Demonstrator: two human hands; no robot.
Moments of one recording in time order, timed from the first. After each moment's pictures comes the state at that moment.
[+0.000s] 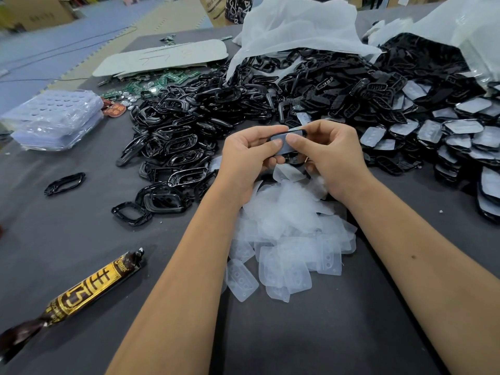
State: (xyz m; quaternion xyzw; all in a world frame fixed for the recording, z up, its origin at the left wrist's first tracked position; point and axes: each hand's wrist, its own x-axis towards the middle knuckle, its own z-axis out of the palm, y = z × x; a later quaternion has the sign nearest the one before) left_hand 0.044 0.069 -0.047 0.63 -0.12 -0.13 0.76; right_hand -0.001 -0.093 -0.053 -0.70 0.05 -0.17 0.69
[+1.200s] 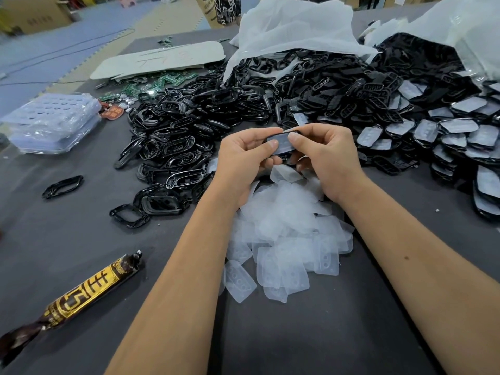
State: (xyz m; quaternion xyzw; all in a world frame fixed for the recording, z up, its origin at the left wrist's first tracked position) left_hand 0.045 0.070 -0.049 0.62 -0.11 -0.13 0.77; right_hand -0.003 -0.088 -0.048 -0.70 0.06 -0.17 0.69
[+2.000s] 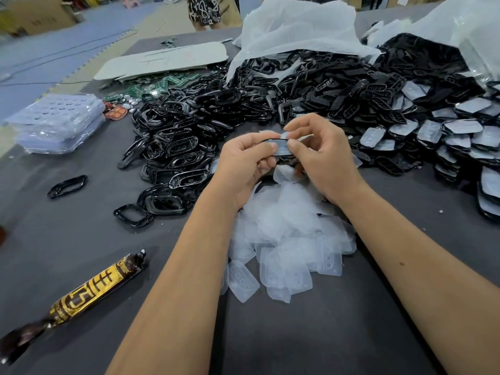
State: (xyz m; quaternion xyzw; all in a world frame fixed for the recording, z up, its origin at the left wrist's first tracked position) left_hand 0.049 0.073 -0.049 0.59 -0.07 -0.16 0.78; right_hand -0.006 -0.083 -0.048 -0.80 -0.01 -0.23 0.55
